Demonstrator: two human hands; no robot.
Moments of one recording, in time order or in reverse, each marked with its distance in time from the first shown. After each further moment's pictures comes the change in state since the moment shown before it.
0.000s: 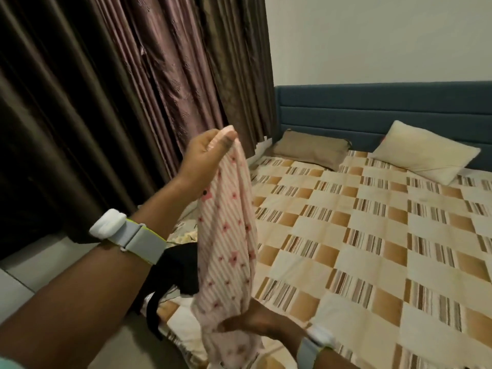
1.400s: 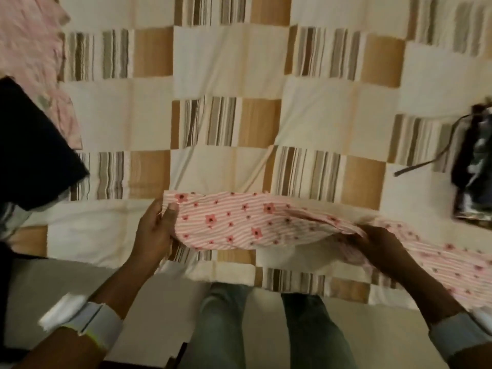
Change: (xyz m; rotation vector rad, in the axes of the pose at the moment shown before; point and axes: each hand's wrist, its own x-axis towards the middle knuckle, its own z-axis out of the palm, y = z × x) left_hand -0.292 -0.591 0.124 -0.006 -0.487 -1.017; right_hand -0.040 0.393 -0.052 -0.056 0.670 0.841
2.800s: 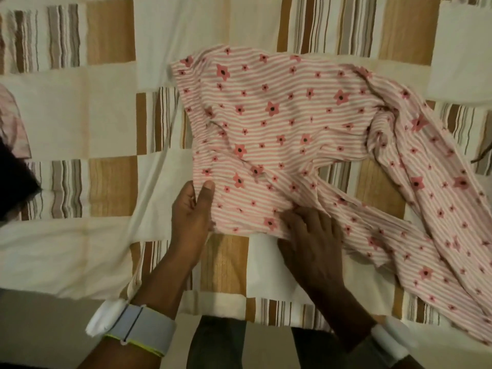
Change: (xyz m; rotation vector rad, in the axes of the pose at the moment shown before) left_hand 0.055 0.017 0.130 -0.234 0.019 -0.064; right_hand 0.073 -0.049 0.119 -0.304 0.487 -0.433
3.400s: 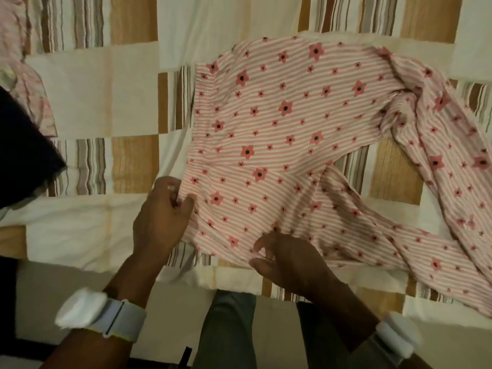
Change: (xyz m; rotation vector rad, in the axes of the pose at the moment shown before) left_hand -0.010 -0.011 -0.104 0.990 0.120 0.165; right_hand -0.034 -0.051 0.016 0.331 -0.395 -0.205
